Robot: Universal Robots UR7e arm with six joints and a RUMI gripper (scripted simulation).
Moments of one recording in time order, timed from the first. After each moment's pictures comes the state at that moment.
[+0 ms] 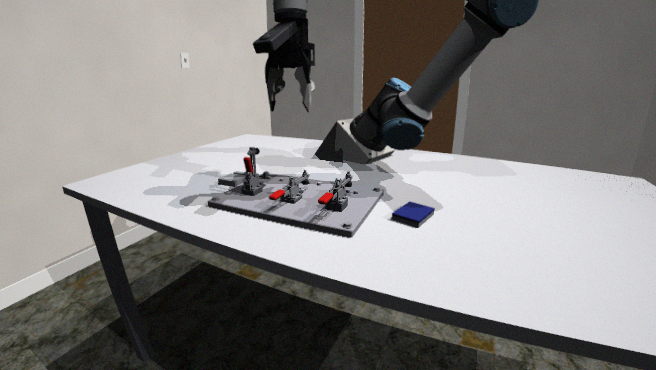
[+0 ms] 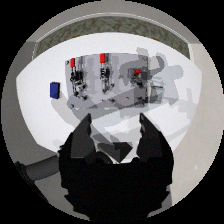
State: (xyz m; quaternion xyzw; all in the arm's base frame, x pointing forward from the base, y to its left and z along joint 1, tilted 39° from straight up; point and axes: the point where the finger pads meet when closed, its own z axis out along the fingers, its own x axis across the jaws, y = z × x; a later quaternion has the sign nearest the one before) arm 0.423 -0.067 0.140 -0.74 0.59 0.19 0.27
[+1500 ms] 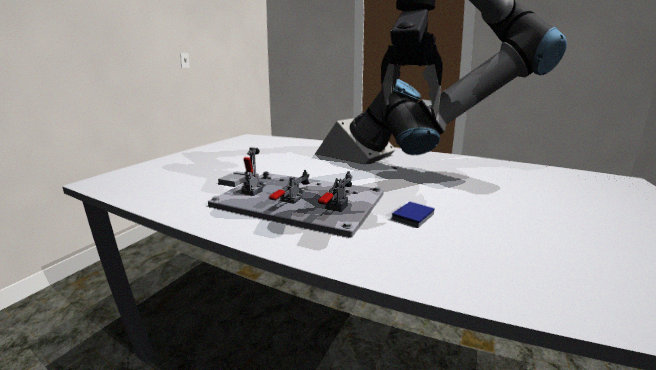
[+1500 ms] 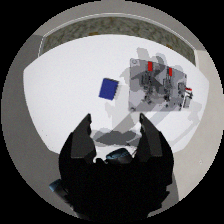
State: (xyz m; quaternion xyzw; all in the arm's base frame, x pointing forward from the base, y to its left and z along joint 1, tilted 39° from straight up) arm 0.378 0.149 0.311 -0.74 0.59 0.19 0.27
